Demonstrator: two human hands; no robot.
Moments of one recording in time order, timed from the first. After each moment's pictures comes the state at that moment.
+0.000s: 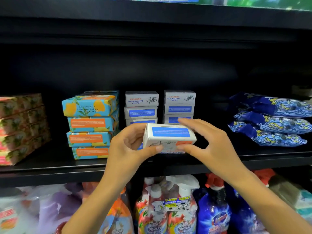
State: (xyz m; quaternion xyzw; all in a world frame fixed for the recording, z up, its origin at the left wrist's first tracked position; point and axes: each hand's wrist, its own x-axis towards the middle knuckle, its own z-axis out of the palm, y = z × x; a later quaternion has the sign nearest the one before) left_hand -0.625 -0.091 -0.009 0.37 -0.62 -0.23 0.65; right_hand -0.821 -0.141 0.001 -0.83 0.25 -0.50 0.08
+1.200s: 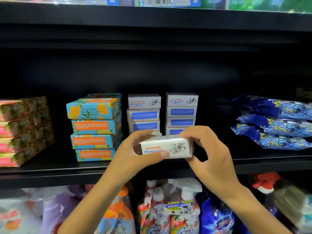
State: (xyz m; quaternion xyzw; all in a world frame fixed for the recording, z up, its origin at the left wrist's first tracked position) left_hand -0.615 -0.092 -0.009 0.45 -0.62 -0.31 0.56; right_hand -0.808 -0.130 -0.016 -0.80 0.20 -0.57 -0.01
